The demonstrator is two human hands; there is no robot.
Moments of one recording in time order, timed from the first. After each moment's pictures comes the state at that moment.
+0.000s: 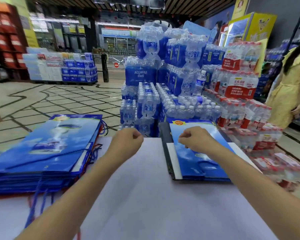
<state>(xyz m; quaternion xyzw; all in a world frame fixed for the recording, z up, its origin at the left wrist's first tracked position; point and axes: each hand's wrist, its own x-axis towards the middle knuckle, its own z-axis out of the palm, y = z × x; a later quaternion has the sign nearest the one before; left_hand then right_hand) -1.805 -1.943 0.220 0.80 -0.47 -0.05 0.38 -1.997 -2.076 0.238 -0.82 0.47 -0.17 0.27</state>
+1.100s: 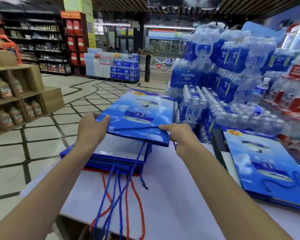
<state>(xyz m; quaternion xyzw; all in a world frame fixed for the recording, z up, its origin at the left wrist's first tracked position) -1.650 -1.775 0.242 0.82 -0.18 0.08 0.54 -1.818 -1.934 0.263 -0.60 0.38 -0.25 0.66</state>
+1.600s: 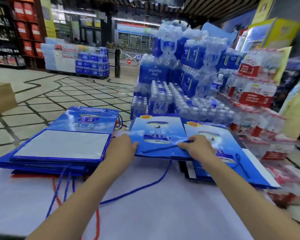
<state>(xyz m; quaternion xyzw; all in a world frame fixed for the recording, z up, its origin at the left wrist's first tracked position) -1.773 -1.901 0.191 0.89 -0.40 0.00 0.23 -1.952 -2.050 0.202 -0.76 0.54 -0.22 0.29</state>
